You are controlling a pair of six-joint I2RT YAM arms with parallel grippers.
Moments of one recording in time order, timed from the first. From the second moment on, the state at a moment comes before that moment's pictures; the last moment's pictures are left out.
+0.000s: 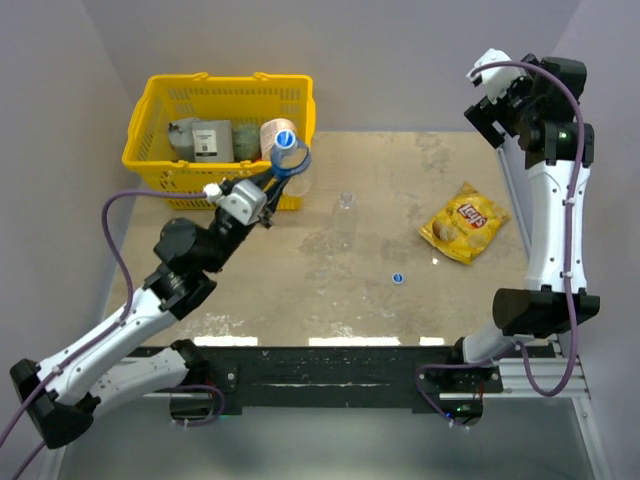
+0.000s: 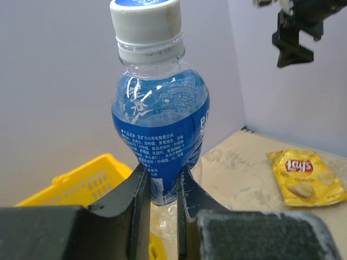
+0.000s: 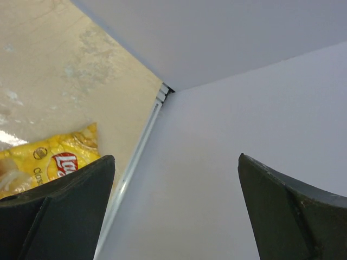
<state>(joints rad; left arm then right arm) -0.77 0.93 0.92 0.37 -0.06 0.30 -0.10 1.60 2.06 -0.87 -0.06 -0.89</state>
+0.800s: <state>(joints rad) -0.76 0.98 0.13 0.88 -0.21 0.16 -0.04 1.57 1.94 -0.90 0.02 -0.73</state>
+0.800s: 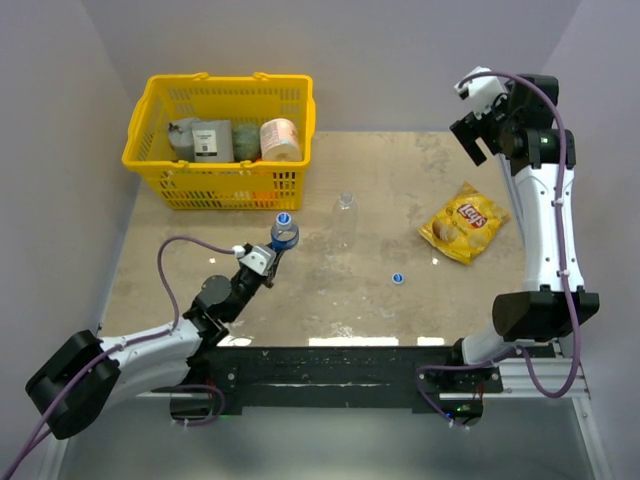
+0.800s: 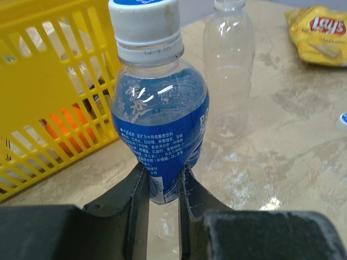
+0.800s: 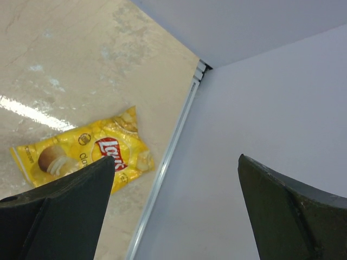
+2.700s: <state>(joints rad) -0.72 1.19 0.05 1.22 -0.09 0.17 0.07 1.55 1.82 -0.98 0.14 -0.73</state>
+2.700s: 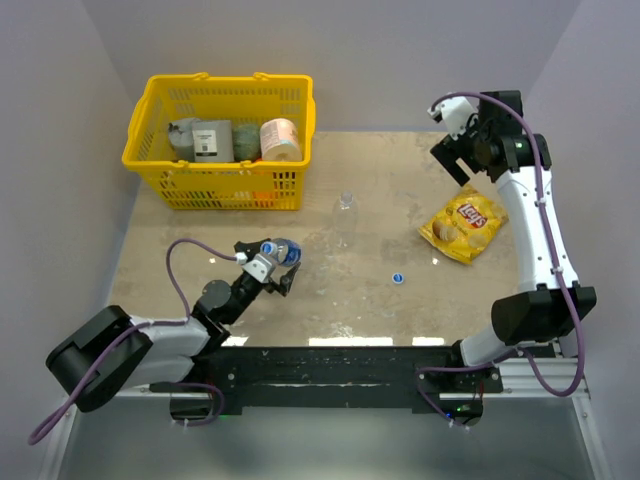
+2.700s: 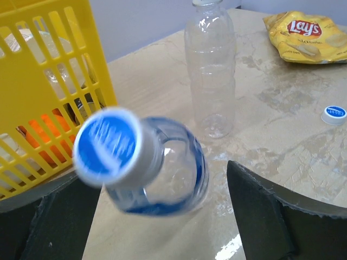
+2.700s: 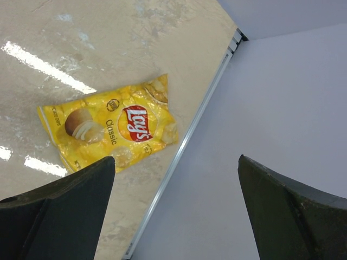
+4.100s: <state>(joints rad) -0.67 1.08 0.71 -0.26 0.10 0.33 0.14 1.16 1.38 -0.88 -0.22 -0.75</state>
